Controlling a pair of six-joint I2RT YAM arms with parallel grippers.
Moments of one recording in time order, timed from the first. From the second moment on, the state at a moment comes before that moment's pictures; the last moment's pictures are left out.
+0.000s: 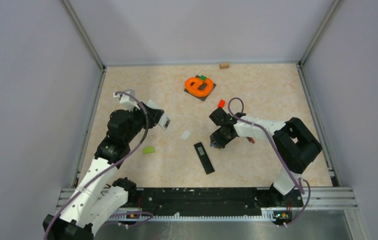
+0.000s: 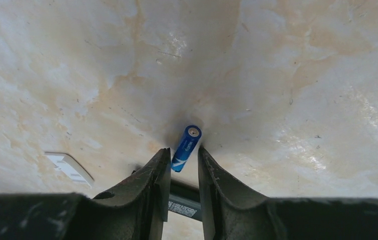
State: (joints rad) left arm -0.33 0.77 0.68 -0.10 0.13 -0.62; right arm 0.72 1.71 1.00 -0.59 0.10 1.61
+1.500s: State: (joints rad) left arm -0.40 1.24 0.56 0.78 0.44 -1.15; right arm 0.72 1.20 1.03 -0.26 0.10 1.14
